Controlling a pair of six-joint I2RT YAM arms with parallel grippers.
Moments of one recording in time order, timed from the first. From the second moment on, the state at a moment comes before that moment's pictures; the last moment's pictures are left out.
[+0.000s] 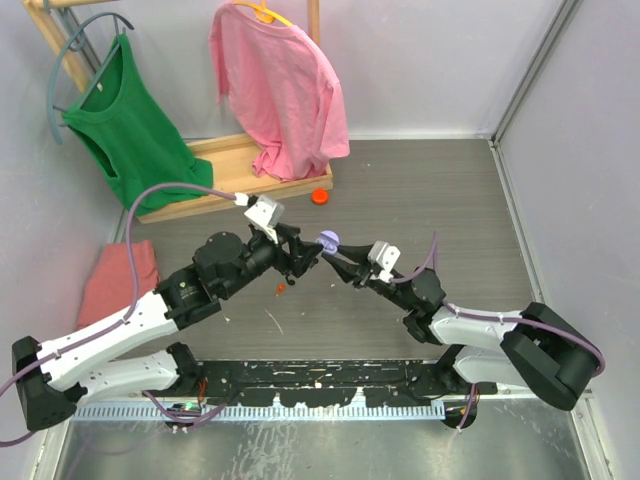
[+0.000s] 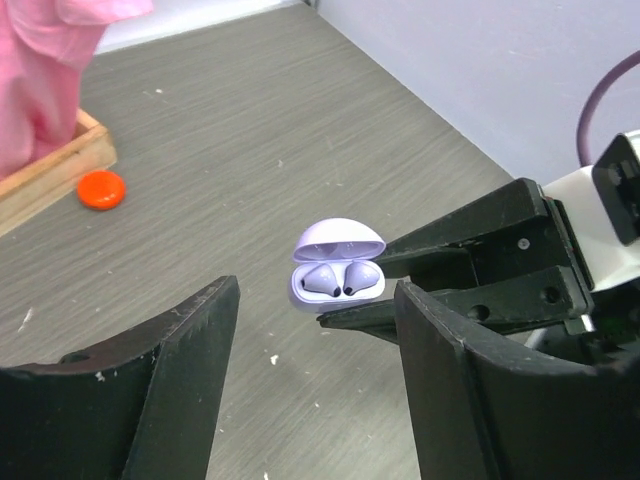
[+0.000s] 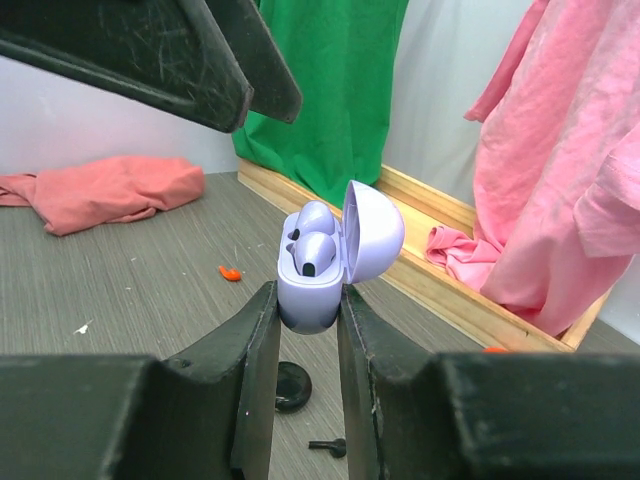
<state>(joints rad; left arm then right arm) -0.99 0.94 0.82 0.05 -0.22 -0.26 0.79 1.20 0.23 1.31 -0.24 -0.10</state>
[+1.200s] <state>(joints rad) -0.72 1.05 0.91 -0.05 0.57 -0.55 0.74 1.12 0.31 1.07 -0.62 0.09</state>
